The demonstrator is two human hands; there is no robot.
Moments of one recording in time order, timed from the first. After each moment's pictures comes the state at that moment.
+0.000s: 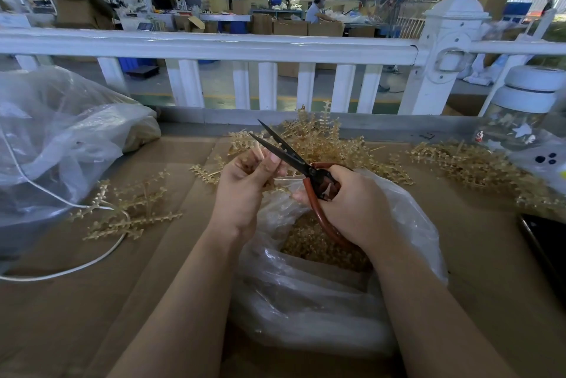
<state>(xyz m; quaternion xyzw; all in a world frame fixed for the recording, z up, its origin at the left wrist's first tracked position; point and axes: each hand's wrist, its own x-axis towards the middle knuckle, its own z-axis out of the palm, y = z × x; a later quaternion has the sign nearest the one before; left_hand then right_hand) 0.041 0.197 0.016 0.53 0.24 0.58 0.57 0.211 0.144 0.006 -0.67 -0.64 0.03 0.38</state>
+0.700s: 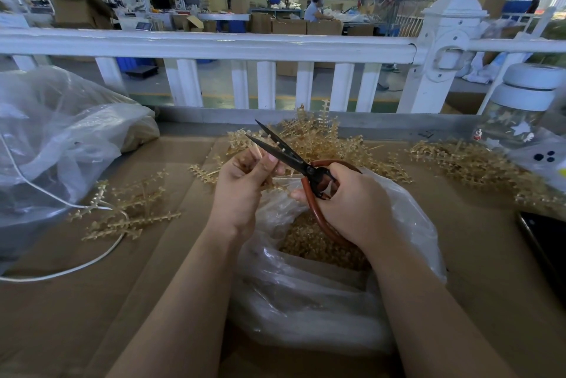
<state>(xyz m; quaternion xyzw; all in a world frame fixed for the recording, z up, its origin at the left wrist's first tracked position) 0.042 0.198 0.014 0.54 0.25 0.58 0.56 0.211 0.142 0.008 -0.68 -0.64 -0.01 0.36</state>
